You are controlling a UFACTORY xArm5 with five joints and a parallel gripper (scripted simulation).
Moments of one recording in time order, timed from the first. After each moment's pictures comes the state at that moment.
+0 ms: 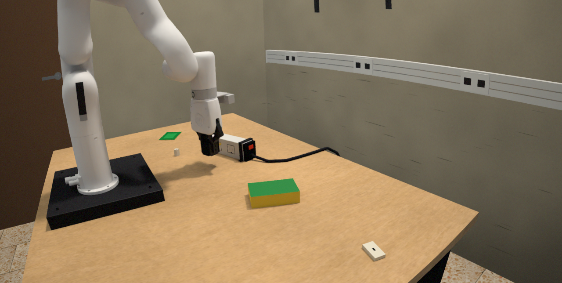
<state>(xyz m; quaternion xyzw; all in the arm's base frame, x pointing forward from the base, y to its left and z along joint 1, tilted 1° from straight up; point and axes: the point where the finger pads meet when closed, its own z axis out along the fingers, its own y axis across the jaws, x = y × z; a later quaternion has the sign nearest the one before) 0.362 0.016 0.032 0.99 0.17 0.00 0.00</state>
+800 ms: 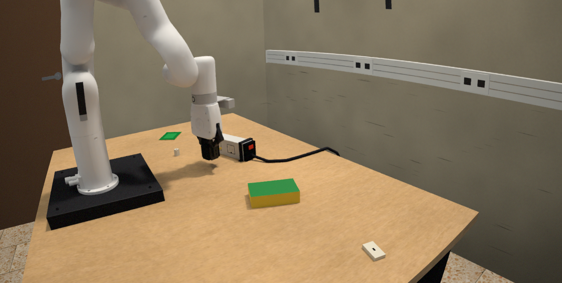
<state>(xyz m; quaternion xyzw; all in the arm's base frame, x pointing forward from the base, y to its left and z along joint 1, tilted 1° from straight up) 0.362 0.017 0.018 0.99 0.16 0.00 0.00</state>
